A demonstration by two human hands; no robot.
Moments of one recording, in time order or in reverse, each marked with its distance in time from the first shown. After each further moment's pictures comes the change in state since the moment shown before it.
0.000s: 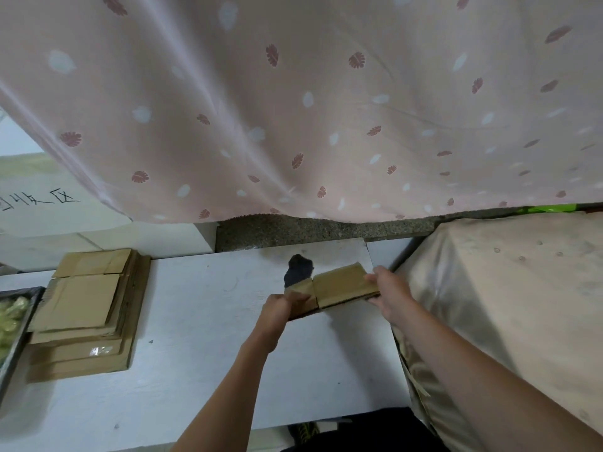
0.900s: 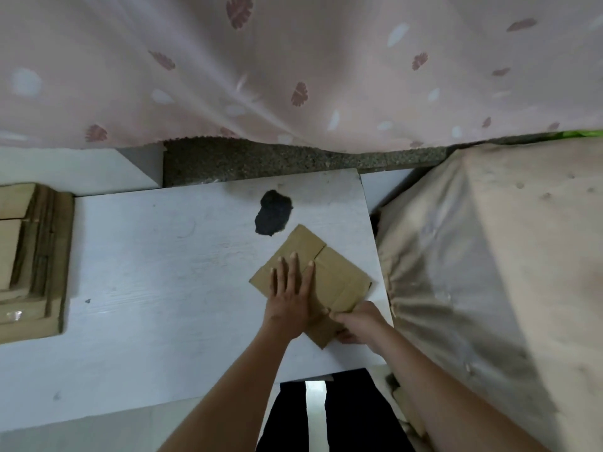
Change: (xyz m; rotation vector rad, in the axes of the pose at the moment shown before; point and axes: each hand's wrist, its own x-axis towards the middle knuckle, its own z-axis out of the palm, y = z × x) left_hand 0.071 -0.130 0.087 1.367 -0.129 0.491; right_hand 0.040 0.152 -0.047 -0.644 -0.153 0.362
